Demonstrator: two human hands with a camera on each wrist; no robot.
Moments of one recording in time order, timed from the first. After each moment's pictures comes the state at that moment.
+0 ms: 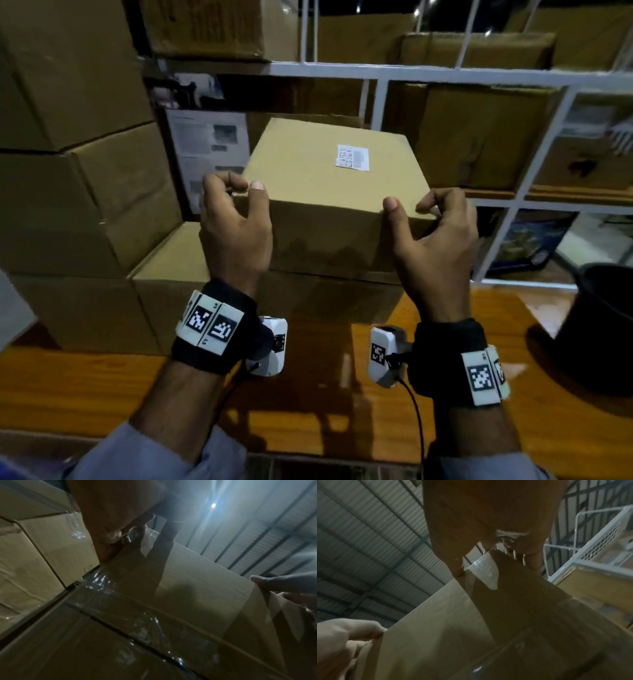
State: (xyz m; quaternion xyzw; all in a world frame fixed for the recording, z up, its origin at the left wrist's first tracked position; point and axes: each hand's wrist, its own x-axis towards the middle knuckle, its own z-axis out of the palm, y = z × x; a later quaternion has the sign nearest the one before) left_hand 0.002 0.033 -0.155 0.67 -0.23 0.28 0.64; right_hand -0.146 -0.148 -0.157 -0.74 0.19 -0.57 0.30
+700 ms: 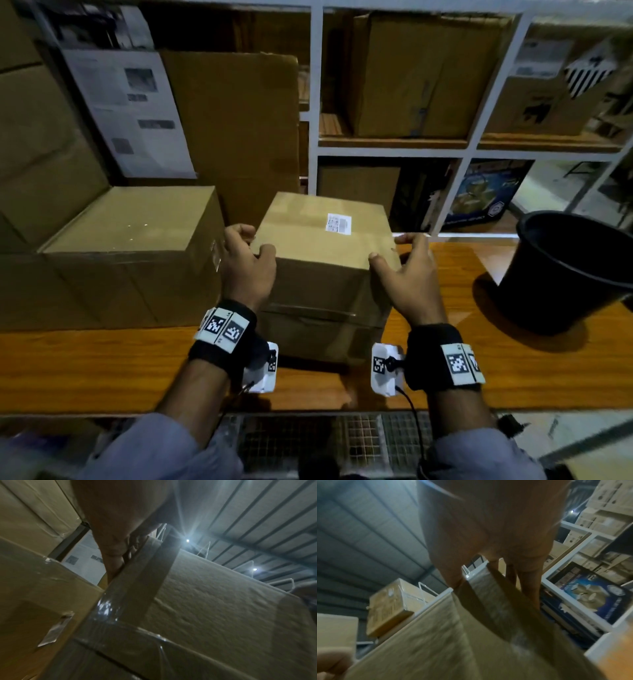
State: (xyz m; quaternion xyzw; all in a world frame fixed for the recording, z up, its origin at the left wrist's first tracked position) left_hand -0.049 -0.066 -0.275 0.78 -0.16 0.01 0.60; right_hand -0.212 -0.255 -0.276 -0.79 0.35 -0.33 0.38
